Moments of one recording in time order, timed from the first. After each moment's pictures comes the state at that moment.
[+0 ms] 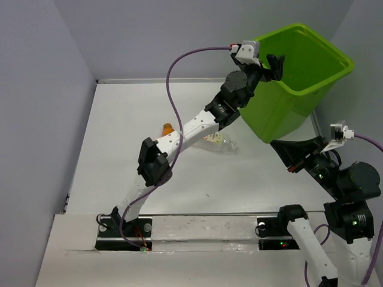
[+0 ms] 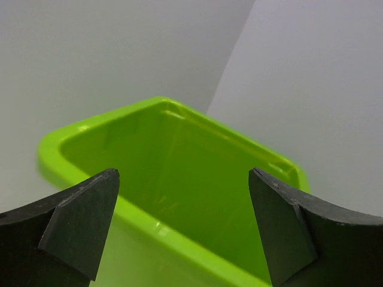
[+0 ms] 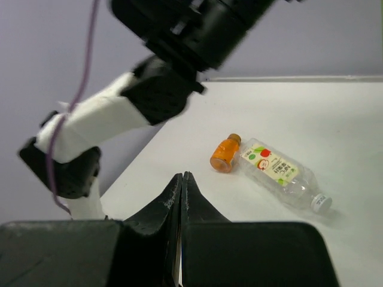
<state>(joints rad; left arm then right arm) -0.96 2.29 2.37 0.36 -0.39 -0.28 0.14 0.39 1.03 -0.45 -0.53 0.56</state>
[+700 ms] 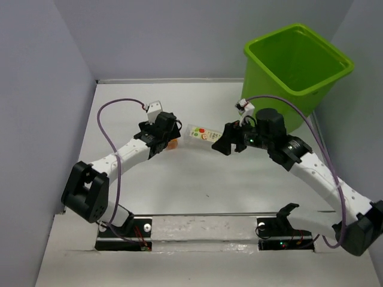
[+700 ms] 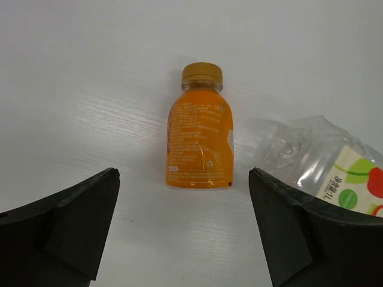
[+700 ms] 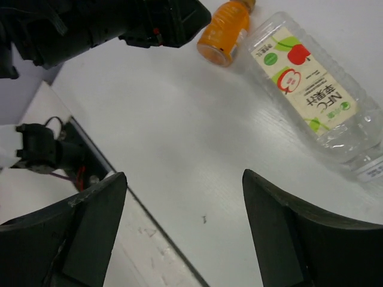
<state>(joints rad) -0.58 1.40 0.94 -0.26 -0.55 -0.66 0.57 1.03 1.02 -0.40 -0.35 0.38</state>
